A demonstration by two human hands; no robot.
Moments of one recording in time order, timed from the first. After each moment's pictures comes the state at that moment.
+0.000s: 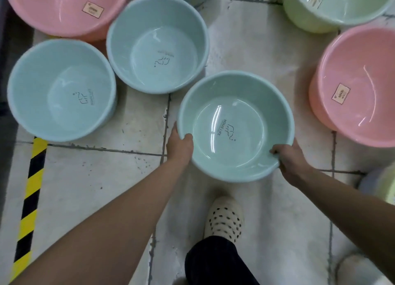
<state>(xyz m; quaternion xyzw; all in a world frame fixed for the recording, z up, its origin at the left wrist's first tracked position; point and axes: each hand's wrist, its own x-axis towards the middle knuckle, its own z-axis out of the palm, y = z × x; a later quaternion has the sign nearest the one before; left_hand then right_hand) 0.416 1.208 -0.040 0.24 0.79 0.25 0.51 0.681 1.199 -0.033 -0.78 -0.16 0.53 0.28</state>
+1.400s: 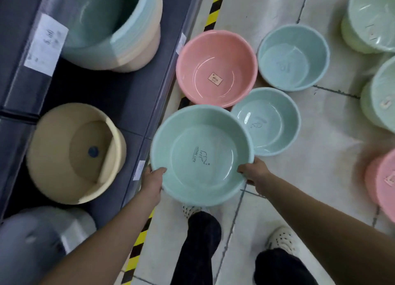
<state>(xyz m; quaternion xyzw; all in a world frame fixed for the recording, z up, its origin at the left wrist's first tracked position) 0.011 1.226 0.196 -0.07 0.80 0.34 0.49 0.272 1.336 0.192 -0.73 -0.23 0.64 0.03</state>
